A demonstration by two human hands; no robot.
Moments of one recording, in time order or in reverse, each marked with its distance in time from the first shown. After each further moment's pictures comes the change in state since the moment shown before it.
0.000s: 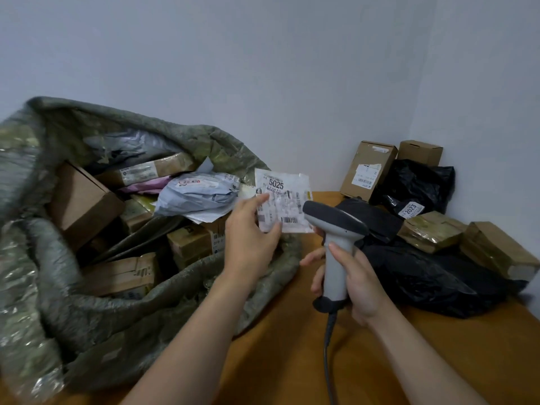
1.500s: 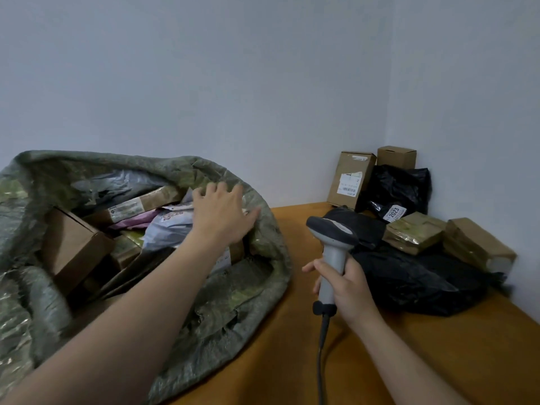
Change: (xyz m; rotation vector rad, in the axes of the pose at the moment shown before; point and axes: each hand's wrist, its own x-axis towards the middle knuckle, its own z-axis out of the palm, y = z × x) left_hand 0.095 0.027 -0.023 1.087 -0.276 0.234; right_hand 0.007 0.010 -0.018 -0.181 0.285 -0.064
